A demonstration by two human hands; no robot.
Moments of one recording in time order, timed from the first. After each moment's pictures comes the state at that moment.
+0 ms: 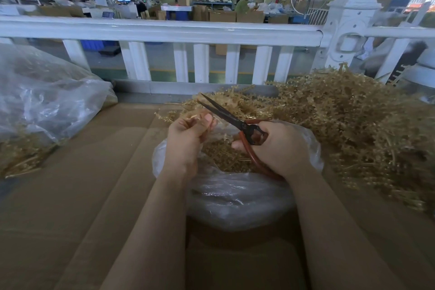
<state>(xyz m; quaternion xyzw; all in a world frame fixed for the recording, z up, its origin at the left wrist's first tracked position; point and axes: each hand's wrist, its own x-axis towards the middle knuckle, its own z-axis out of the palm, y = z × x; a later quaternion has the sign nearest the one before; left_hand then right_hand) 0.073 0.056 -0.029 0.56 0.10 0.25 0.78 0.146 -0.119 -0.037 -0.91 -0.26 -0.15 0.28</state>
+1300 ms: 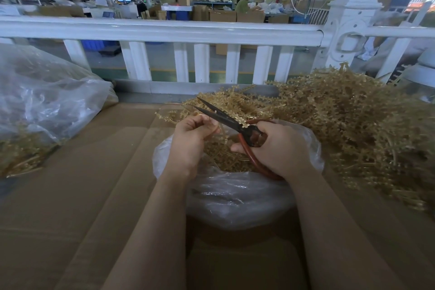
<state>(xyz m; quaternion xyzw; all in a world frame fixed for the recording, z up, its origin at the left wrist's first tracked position) 0.073 0.055 -0.031 0.64 0.05 0.25 0.73 0.146 -0.119 -0.043 -0.89 -0.30 -0.21 0.27</state>
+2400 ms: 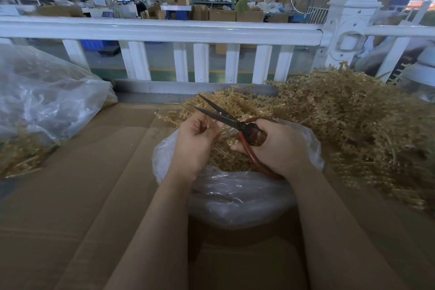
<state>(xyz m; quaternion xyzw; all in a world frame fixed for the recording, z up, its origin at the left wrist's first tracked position) 0.072 0.049 -0.033 0.71 0.02 0.29 0.64 0.146 -0.119 -0.043 -0.88 -0.31 -0.20 0.31</state>
